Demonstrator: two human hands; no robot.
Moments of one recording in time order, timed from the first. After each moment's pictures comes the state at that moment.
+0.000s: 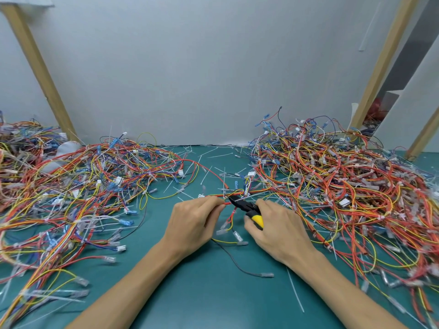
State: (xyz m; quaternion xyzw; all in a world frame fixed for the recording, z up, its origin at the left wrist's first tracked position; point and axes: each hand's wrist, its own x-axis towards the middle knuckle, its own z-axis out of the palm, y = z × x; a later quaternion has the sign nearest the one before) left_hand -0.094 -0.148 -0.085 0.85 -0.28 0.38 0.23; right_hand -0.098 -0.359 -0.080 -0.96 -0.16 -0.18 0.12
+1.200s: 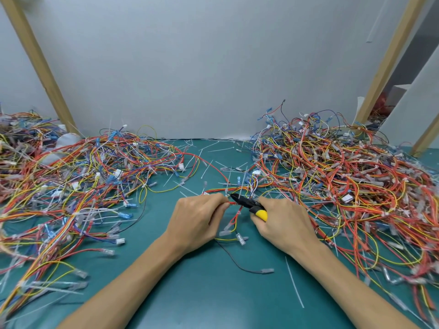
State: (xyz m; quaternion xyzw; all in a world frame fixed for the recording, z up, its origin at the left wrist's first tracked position) left_hand -0.098 -0.154 -0.086 0.87 -0.26 0.36 0.20; right_hand -0.096 -0.361 -0.068 -0.98 -0.13 -0.14 0.08
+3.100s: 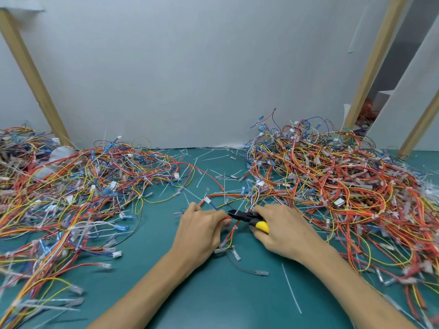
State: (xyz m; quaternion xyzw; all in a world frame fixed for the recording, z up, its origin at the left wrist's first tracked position) left_hand -0.102 -0.169 -0.085 0.92 -0.21 0.24 0.20; right_hand -0.089 -0.382 -0.070 -0.96 -0.23 -0.11 0.09
